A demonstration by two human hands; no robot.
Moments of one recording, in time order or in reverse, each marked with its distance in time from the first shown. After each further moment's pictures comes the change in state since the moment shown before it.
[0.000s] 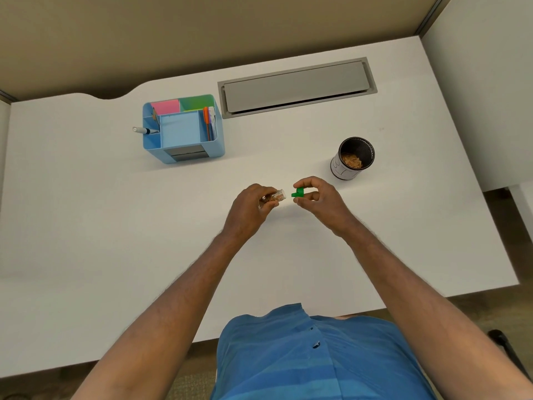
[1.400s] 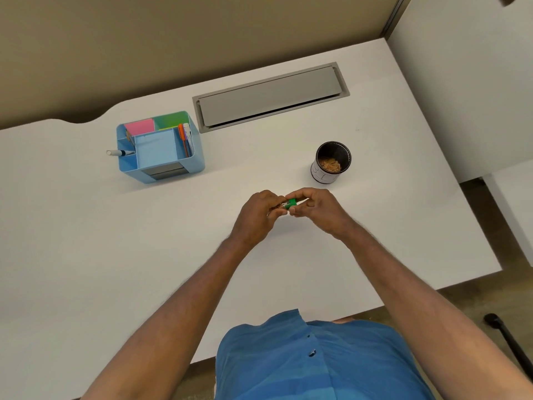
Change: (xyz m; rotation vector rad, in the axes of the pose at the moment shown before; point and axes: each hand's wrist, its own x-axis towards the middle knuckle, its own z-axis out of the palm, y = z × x) left_hand 0.026 0.030 0.032 0.055 -0.135 0.216; right_hand -0.004 0.007 -0.034 0.116 -0.051 0.045
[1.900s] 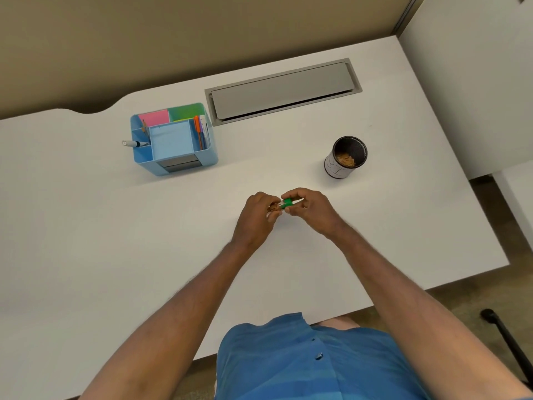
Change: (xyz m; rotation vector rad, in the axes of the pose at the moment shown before) left_hand -0.032 -0.050 0.002 -0.050 0.104 -0.133; right_hand 0.009 0.006 0.059 -0.093 0.043 0.017
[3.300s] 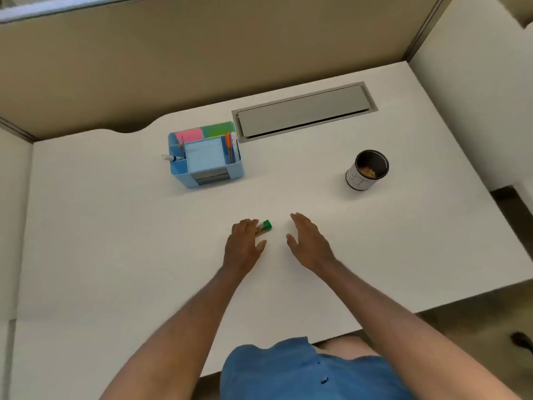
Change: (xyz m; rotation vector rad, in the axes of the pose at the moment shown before) left_hand -0.054 -0.080 -0.046 0.304 -0.087 -0.143; right_hand -0.026 0.009 0.102 -0.628 0.085 0.019
